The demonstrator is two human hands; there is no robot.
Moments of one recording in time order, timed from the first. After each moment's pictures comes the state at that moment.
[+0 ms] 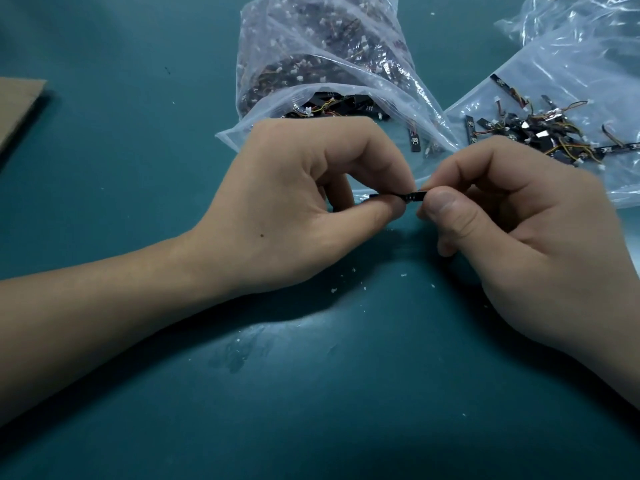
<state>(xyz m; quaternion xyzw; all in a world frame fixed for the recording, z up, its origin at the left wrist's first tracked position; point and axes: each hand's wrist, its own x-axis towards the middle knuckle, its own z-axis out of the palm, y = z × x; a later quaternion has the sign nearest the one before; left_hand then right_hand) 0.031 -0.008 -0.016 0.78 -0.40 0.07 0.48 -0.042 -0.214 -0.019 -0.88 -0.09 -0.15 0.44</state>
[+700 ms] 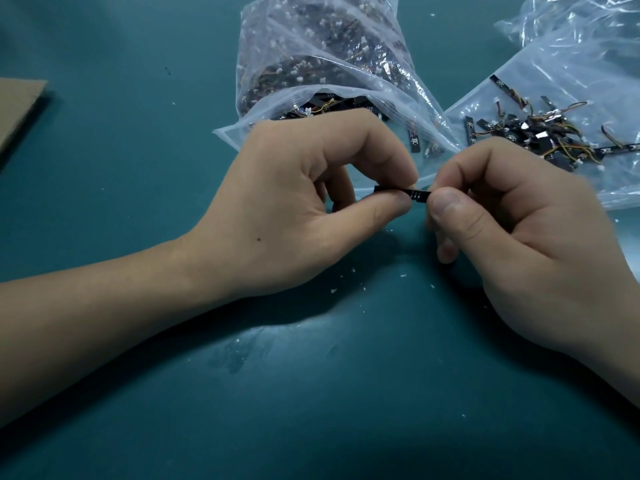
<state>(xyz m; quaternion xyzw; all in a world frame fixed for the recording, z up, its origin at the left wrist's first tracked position) 0.029 -0.008 -0.013 0.77 -0.40 0.08 0.49 -0.042 -0.212 -0.018 -0.88 -0.10 -0.13 0.45</state>
